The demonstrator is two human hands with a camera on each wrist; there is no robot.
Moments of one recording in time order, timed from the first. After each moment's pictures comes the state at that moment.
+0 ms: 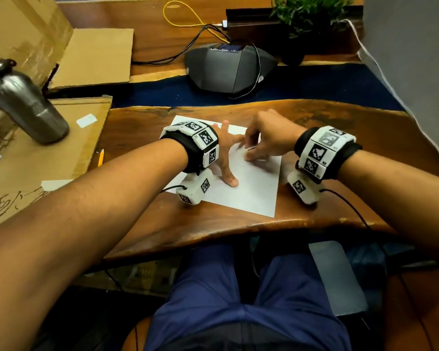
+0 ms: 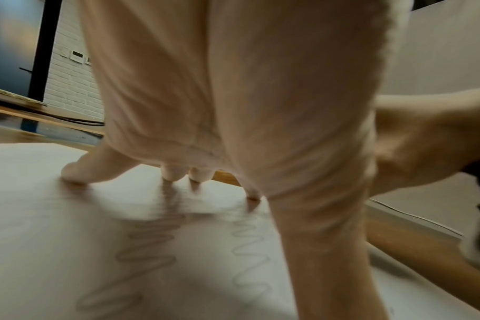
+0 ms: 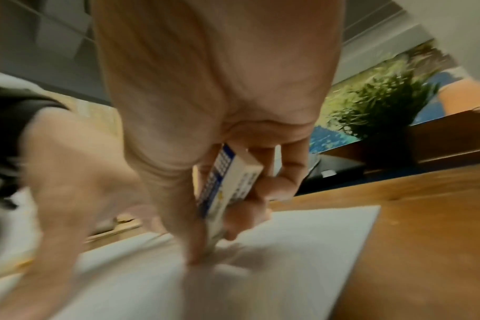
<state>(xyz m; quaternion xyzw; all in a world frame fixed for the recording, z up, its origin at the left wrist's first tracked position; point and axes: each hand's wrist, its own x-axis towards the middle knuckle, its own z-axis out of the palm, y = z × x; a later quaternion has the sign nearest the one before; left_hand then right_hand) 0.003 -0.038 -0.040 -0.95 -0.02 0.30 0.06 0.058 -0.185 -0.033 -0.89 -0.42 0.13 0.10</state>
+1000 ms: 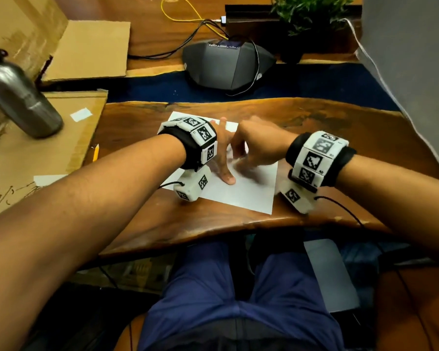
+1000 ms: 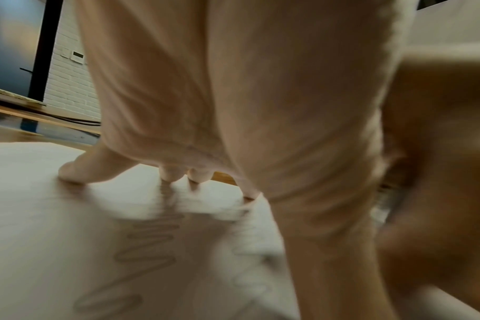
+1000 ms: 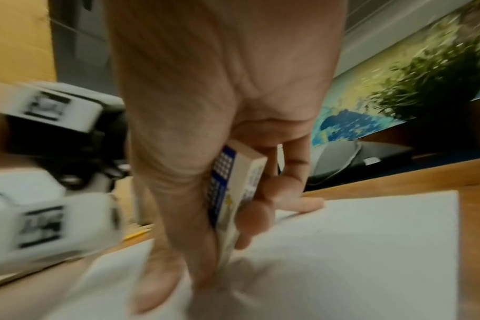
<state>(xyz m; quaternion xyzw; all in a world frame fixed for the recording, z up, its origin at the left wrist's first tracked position) -0.002 -0.037 -0.038 -0.95 0.00 0.29 0.05 0.034 -0.175 -0.033 -0.86 -0.48 0.16 0.08</state>
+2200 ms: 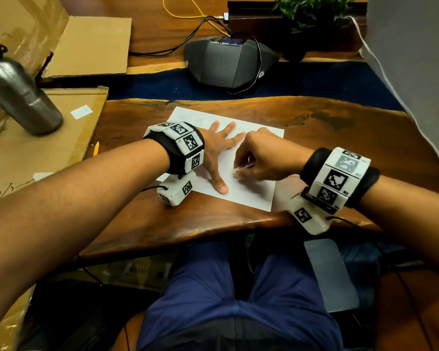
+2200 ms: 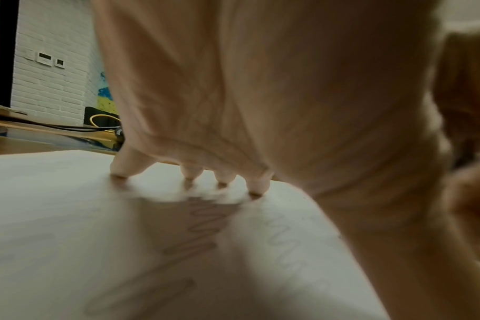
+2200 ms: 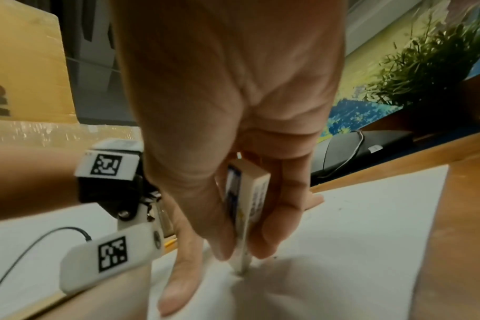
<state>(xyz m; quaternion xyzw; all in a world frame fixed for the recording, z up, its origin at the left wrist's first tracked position) -0.009 -0.022 -0.047 -0.94 0.05 0.35 0.02 0.012 -0.196 -0.035 -0.85 -0.48 0.15 0.12</state>
